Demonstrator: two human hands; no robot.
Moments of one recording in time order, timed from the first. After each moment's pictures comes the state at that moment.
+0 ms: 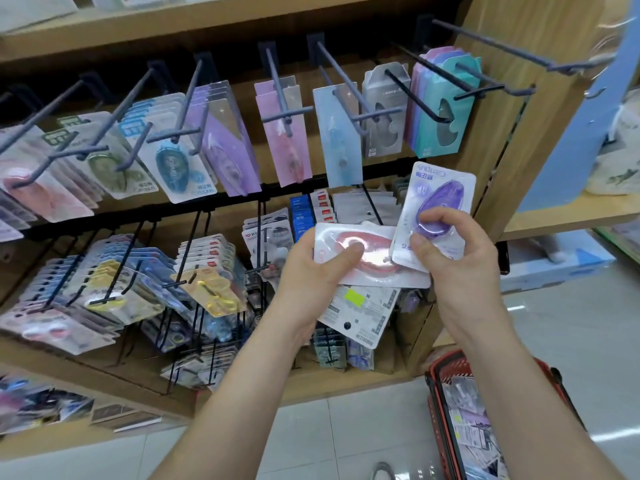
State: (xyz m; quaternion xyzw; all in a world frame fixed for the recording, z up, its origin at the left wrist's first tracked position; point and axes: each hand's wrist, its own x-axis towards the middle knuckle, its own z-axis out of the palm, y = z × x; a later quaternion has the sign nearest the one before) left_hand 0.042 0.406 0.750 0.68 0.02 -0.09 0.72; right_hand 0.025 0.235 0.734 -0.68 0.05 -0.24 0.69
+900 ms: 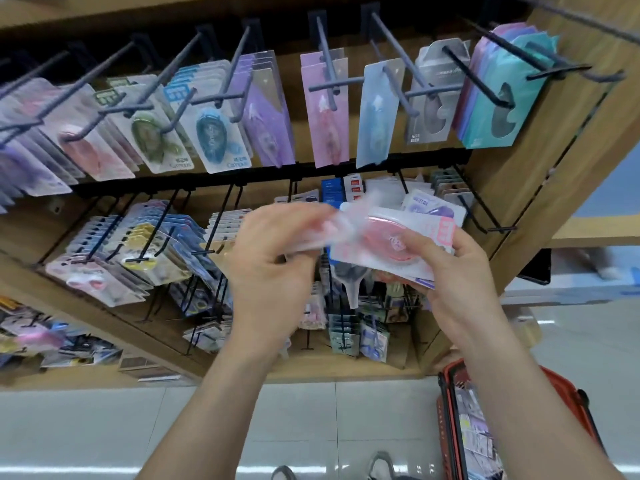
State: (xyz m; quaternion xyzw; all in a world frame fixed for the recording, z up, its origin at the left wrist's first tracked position) left_hand 0.012 0.455 0.763 0.80 -0.14 0.34 0.48; right_hand 0.031 0.264 0.733 -0.58 0.12 -0.02 0.81
